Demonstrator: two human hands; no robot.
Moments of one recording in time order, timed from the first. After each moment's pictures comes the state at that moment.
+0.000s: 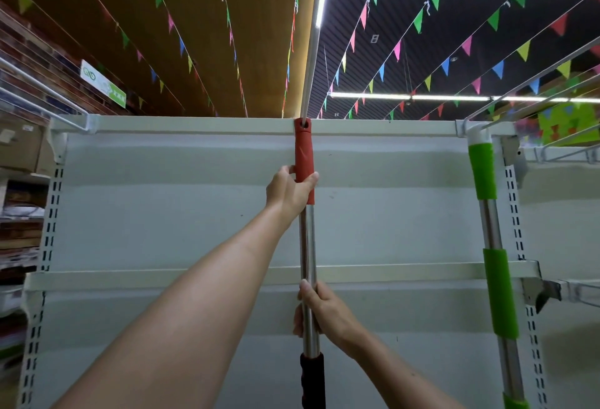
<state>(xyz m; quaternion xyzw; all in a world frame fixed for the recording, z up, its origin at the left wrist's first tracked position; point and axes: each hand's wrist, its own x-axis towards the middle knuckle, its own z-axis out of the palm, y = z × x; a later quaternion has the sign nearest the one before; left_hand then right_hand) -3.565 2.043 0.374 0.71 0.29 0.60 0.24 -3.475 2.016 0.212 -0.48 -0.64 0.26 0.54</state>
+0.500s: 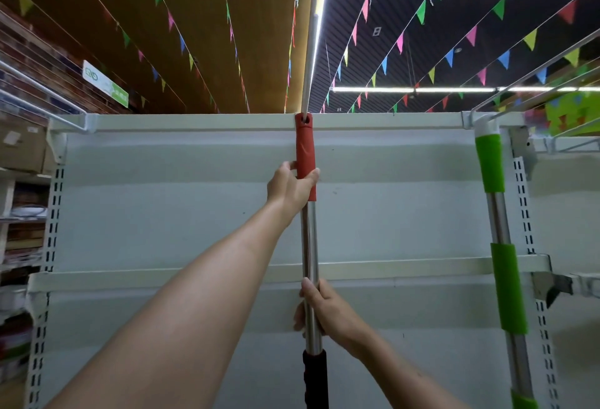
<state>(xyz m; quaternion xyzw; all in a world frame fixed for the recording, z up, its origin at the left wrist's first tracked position) -3.564 2.044 0.374 0.71 0.30 0.60 0.24 -3.477 2.020 0.210 -0.50 -0.65 0.23 0.52</state>
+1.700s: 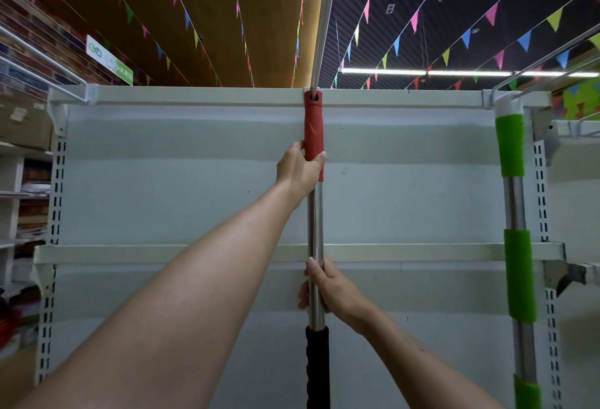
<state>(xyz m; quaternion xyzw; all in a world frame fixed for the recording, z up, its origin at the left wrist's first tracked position) -3.559 2.053 0.369 0.72 0.28 0.59 0.23 -3.474 2.025 0.212 -0.52 -0.64 0.25 0.51</state>
